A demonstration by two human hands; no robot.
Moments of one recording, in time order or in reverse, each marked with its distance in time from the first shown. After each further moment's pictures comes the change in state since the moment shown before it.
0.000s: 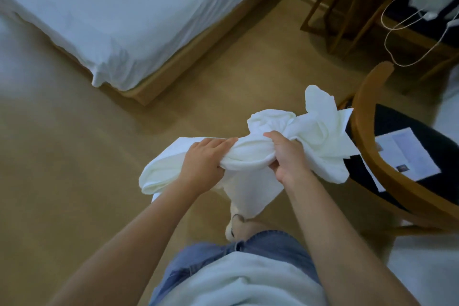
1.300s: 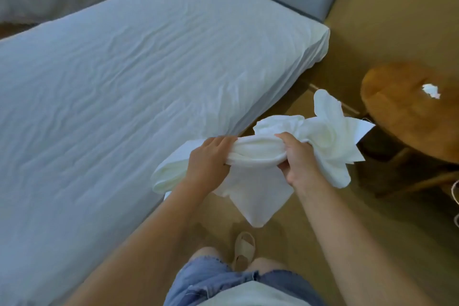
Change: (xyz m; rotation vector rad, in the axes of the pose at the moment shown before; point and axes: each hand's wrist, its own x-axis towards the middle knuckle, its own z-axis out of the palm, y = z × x) left_hand 0.932 -0.258 -0.043 0.081 0.067 -0.169; right_hand 0.636 -0.597 0.435 0.051 -0.154 -0.144
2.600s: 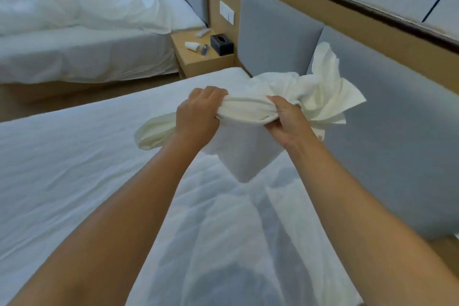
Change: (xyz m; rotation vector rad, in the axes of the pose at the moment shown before) left_hand 0.975 -0.132 -0.082 0.312 0.550 -0.235; right_hand 0.764 -0.519 0.498 0.094 -0.775 0.020
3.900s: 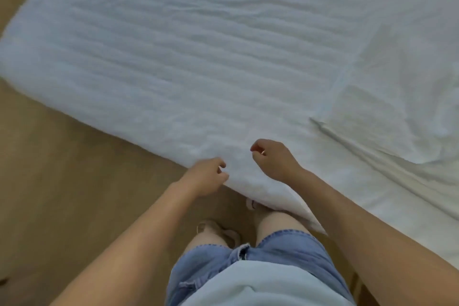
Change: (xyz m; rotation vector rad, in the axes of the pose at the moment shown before) left_hand -0.499 0.072 -0.040 -0.368 -0.784 -1.366; right_hand -0.264 0.271 -0.105 -1.656 -1.198 0.272
